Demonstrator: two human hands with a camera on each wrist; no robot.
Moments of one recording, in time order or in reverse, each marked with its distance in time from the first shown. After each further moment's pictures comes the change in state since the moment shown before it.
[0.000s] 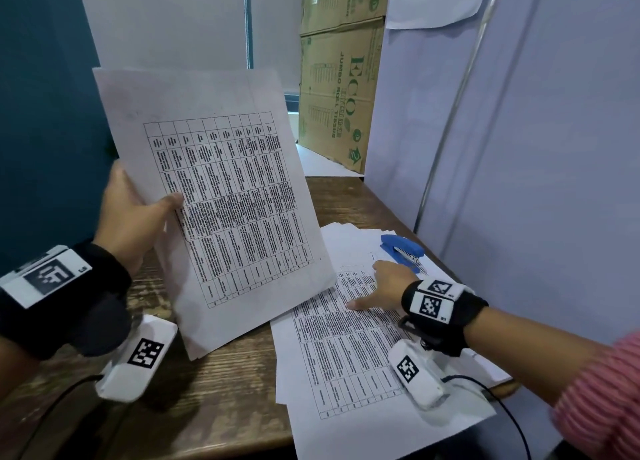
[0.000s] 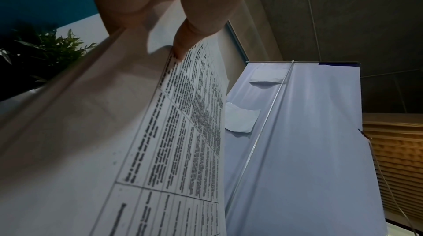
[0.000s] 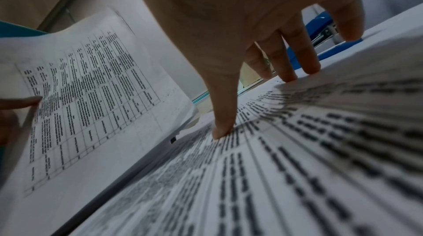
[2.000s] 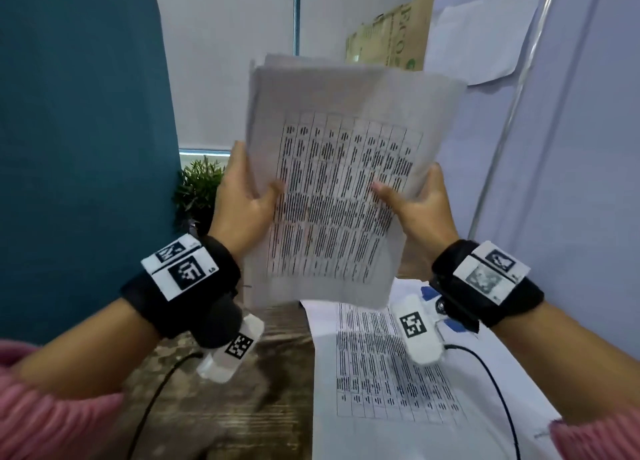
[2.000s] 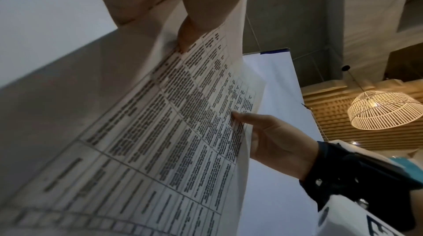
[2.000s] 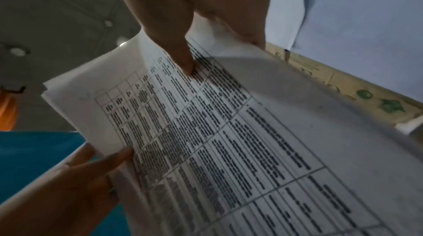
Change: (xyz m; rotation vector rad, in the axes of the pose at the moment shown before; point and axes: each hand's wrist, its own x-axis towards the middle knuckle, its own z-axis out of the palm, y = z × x) left_hand 0.013 0.068 0.047 0.057 -0.117 0.398; right_hand 0.000 -0.071 -0.116 1.252 0.641 -0.573
